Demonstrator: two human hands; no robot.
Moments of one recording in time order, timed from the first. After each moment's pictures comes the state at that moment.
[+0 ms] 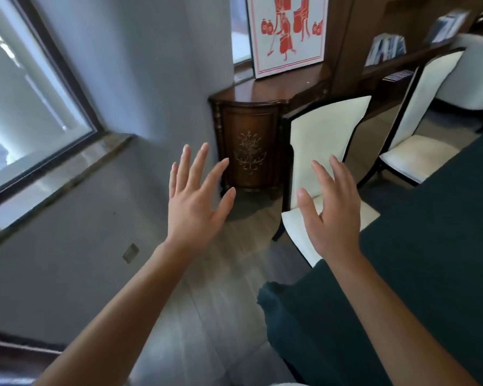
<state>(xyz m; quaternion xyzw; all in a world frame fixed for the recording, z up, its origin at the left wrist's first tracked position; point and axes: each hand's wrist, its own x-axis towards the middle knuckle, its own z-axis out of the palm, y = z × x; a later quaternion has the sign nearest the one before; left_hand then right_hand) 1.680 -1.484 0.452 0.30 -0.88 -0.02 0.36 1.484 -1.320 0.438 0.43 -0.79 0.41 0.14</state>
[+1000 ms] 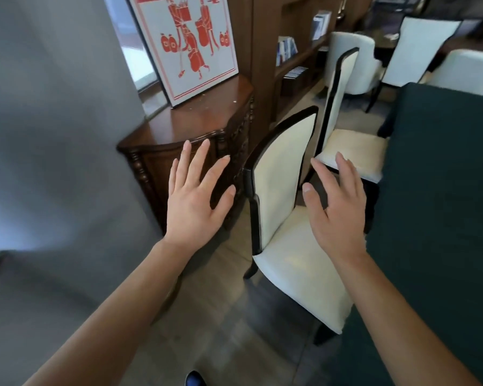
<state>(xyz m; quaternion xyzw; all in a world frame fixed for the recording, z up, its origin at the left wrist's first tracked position) 1.429 -1.763 0.449 0.10 -0.93 -0.13 0.33 1.317 -1.530 0.438 0.23 -0.87 0.37 0.22</state>
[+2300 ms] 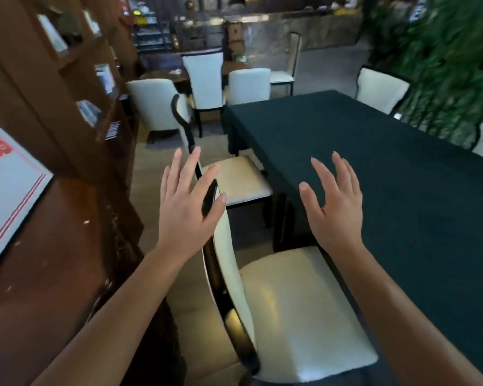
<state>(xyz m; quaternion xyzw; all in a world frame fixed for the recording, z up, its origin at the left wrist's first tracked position) 0.977 -1.876 0.485 -0.30 -0.88 -0.20 0.30 1.076 -1.623 0.472 -0.15 -0.89 0.24 0.36</state>
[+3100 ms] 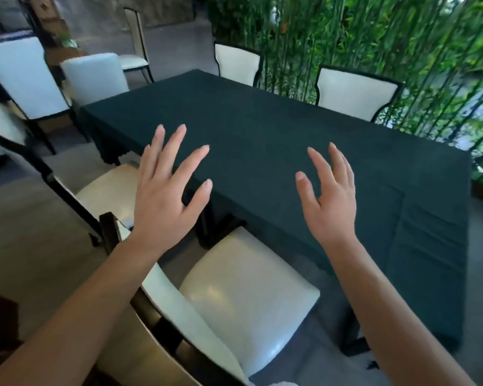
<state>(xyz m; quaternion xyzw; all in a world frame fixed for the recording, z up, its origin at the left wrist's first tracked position) 0.899 -1.760 0.487 -0.56 -0.72 -0.34 0.21 1.118 -1.586 0.460 -0.40 -0.80 0.17 0.42</state>
